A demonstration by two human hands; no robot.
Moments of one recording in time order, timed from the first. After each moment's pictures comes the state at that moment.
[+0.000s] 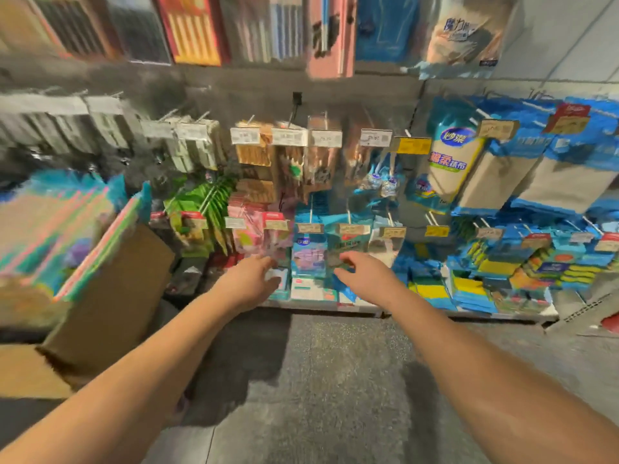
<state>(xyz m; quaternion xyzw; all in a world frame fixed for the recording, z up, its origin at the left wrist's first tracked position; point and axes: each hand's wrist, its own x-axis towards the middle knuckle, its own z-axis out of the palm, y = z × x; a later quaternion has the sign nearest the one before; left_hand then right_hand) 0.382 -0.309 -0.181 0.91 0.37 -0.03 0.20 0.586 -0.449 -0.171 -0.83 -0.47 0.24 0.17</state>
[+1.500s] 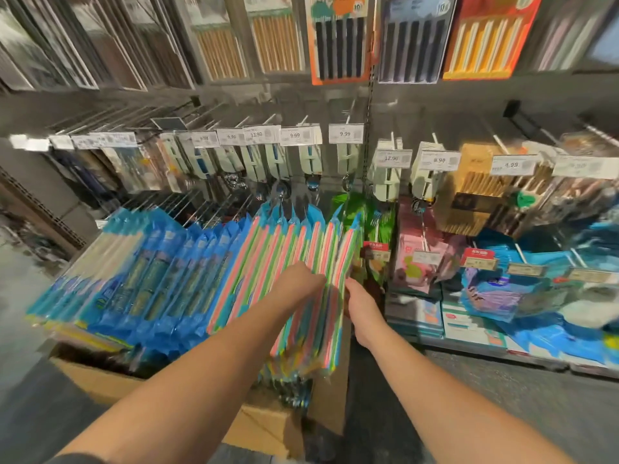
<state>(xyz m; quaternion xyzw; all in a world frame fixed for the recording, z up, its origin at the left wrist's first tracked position) 0.060 0.062 -0.186 0.74 0.59 -0.01 0.32 0.164 -0.018 -0.250 -0.68 -0.14 0.53 0.49</state>
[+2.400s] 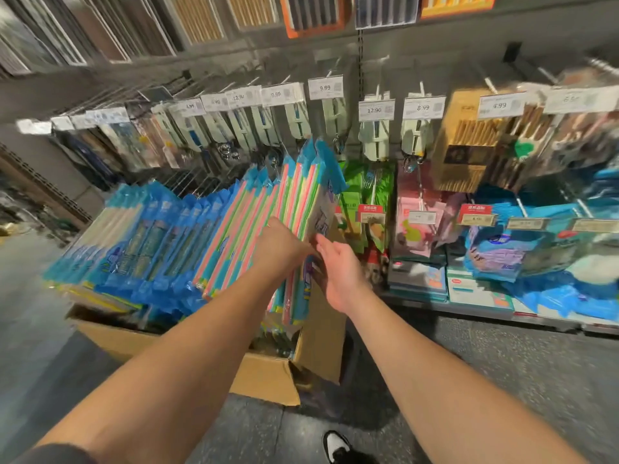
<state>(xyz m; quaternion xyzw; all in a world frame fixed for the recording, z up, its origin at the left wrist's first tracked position) 0.063 0.017 -0.190 0.70 0.66 0.11 0.26 0.152 -0.053 -0.256 -0.47 -0.17 0.62 0.60</state>
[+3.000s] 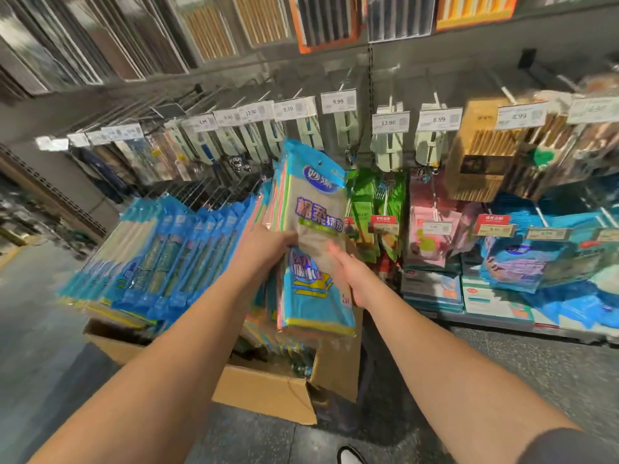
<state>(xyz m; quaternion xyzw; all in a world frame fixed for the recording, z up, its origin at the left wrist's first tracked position) 0.029 0.044 -0.145 0.59 0.64 0.22 0.44 0.173 -0.015 -0.261 -0.54 -0.15 0.65 0.50</state>
